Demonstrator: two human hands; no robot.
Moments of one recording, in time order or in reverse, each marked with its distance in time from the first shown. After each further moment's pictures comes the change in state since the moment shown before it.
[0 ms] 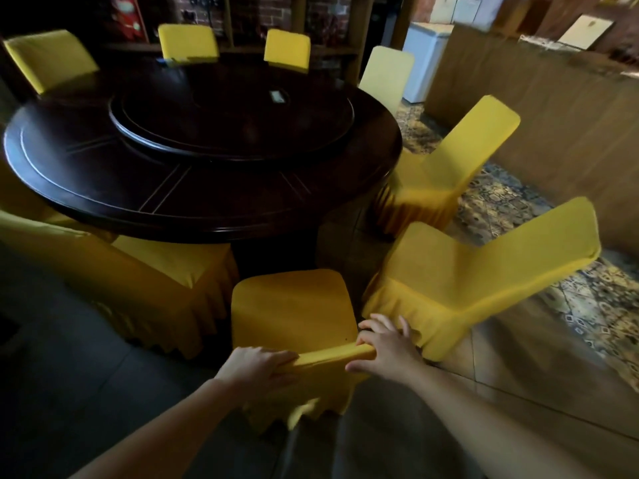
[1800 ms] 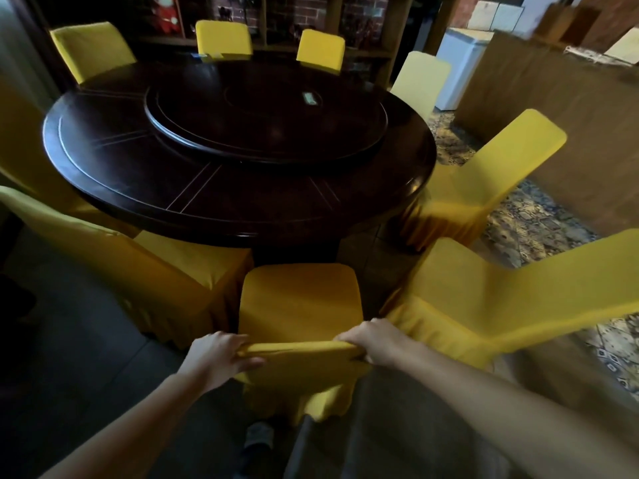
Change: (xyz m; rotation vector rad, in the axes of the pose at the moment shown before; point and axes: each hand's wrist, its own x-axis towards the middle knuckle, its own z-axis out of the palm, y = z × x) left_hand -0.014 -0.107 -0.017 -0.179 0.087 -0.315; right_hand 0.096 -0.045 -0.031 -0.174 -0.111 -0.431
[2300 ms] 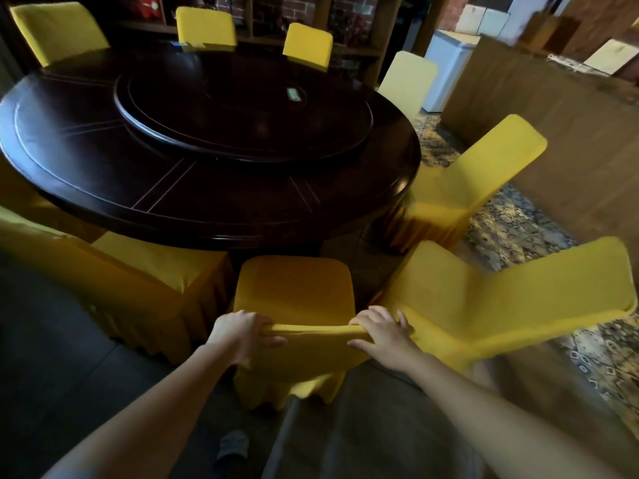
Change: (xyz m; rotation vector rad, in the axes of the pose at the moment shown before) left_hand 0.093 0.061 0.005 0.060 0.027 0.008; right_hand -0.019 0.065 0.007 0.187 0.084 0.393
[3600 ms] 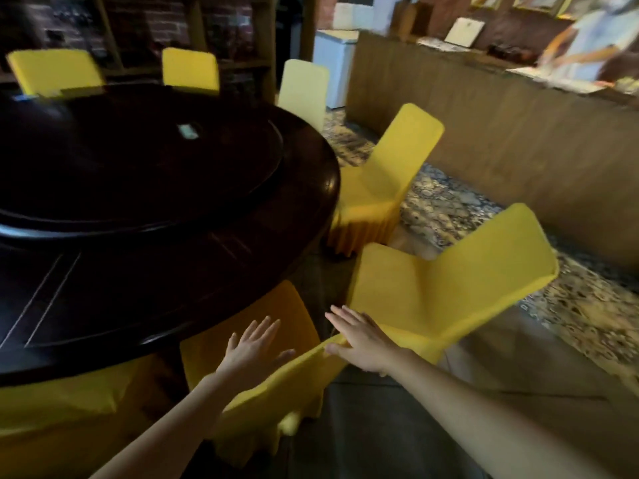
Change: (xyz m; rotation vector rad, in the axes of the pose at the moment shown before) left_hand 0.146 0.072 -0.060 -0.084 -0.288 0.201; right_hand 0.064 0.044 -0.070 0.174 -0.017 0.172
